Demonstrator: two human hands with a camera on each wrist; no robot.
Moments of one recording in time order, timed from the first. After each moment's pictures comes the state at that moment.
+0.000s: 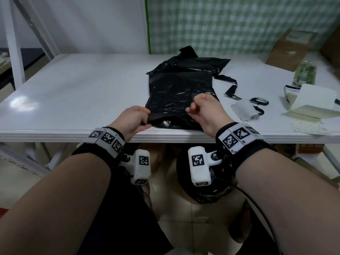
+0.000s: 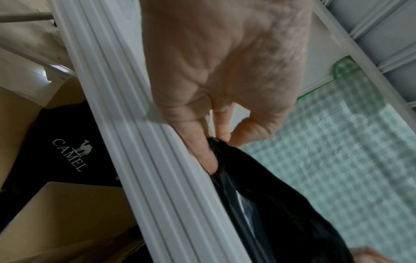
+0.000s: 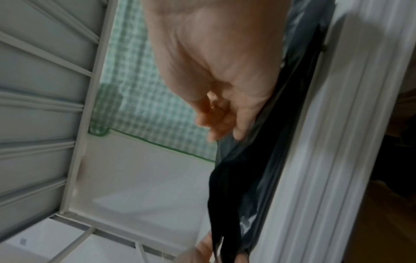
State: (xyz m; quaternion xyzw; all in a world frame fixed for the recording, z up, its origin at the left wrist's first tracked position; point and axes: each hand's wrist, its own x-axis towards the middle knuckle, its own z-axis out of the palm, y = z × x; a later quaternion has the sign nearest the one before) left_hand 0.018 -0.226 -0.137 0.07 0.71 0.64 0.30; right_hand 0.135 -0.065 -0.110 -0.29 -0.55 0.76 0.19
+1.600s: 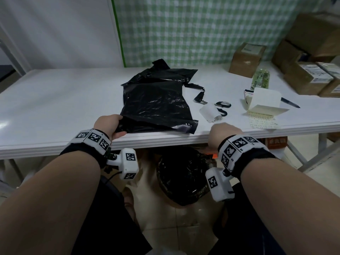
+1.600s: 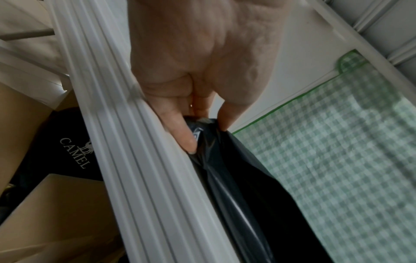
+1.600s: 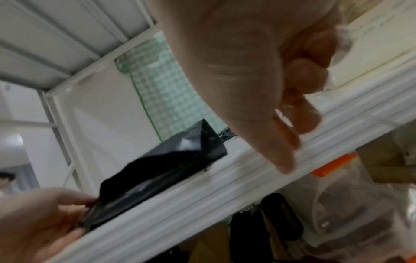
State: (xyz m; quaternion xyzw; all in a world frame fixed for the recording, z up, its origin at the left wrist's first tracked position) left_hand 0.018 -0.209 -0.137 0.01 0.76 0.60 0.23; right_hand 0.242 -0.011 -0.110 -0.43 -0.89 0.01 -0.15
